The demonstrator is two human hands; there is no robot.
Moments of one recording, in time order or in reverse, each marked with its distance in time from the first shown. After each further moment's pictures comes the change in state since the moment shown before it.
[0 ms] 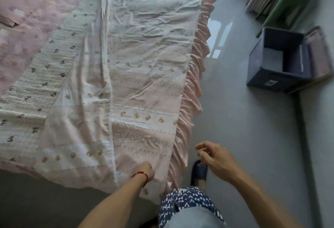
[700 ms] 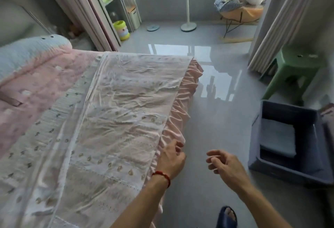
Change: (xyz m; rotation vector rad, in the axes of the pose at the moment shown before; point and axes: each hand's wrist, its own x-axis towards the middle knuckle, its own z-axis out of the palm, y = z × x) left_hand 0.000 0.625 -0.287 -0.418 0.597 0.544; right_hand 0.345 0.042 -0.478 0.322 0.144 -0.075
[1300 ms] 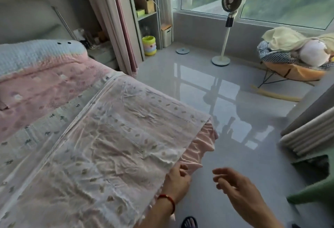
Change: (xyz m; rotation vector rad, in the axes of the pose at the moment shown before) left_hand 0.447 0.168 -0.015 -0.337 0.133 -0.274; right_hand 0.452 -0.222 -0.177 -0.249 -0.201 -0.196
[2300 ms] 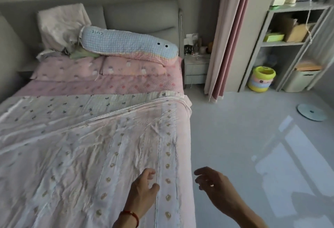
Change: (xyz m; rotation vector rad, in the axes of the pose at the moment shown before) left_hand 0.460 0.252 -0.026 -0.239 0.832 -0.521; right_hand 0.730 -0.193 -0.138 -0.360 -0.900 -0.642
